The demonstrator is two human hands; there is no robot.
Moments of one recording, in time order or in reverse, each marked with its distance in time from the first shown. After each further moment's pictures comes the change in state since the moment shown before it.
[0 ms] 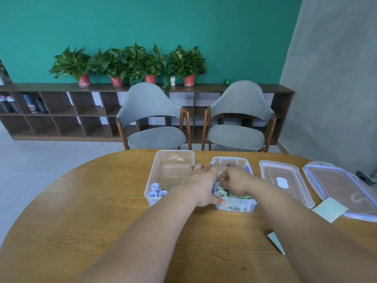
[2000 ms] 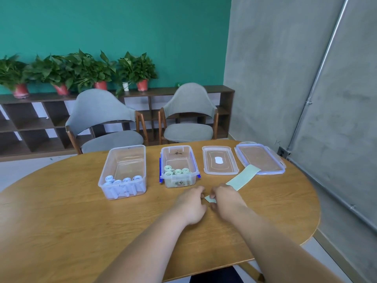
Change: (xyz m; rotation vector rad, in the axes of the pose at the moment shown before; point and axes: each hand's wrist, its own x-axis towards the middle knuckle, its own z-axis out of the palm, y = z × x) left_hand -0.059 0.130 0.094 -0.332 -0.077 0.019; right_hand -0.181 0.093 0.057 -0.227 0.268 0.190
